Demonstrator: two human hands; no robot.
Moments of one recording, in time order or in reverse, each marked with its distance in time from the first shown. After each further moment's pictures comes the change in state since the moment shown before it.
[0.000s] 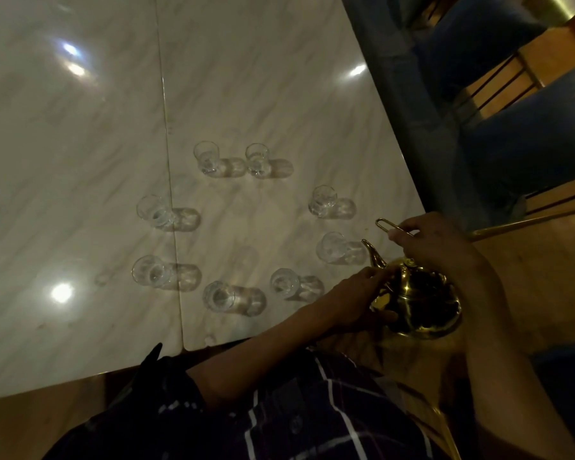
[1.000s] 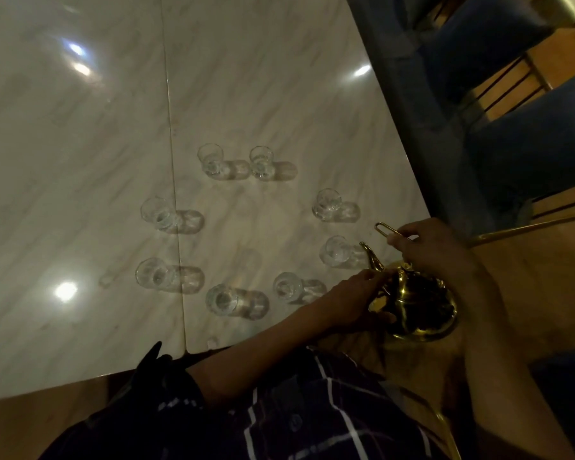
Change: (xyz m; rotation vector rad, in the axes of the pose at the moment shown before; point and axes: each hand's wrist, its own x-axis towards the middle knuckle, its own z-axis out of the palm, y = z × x) left_hand 0.004 -0.012 -0.008 0.012 -0.010 -0.016; right_hand 0.011 -0.003 0.007 0.041 -0.022 -0.023
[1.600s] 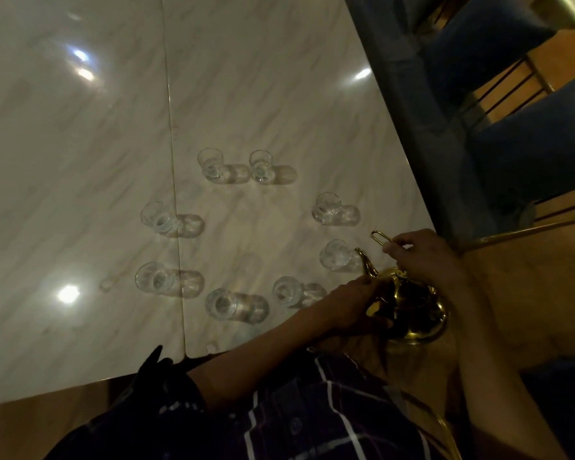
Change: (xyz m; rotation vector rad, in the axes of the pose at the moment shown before) left_hand 0.002 -0.003 -0.001 0.038 -0.016 0.016; right_hand 0.008 0.013 0.014 0.062 -0.009 0.014
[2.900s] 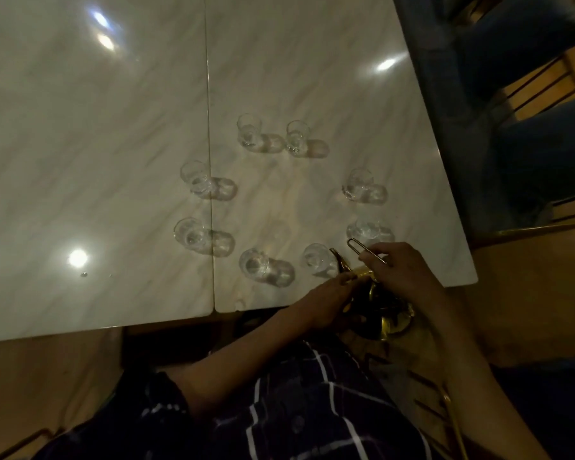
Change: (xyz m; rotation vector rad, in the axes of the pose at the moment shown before) left_hand -0.113 -0.055 0.027 0.016 0.039 -0.125; right_hand -0.080 -0.033 0.101 0.010 -0.061 -0.188
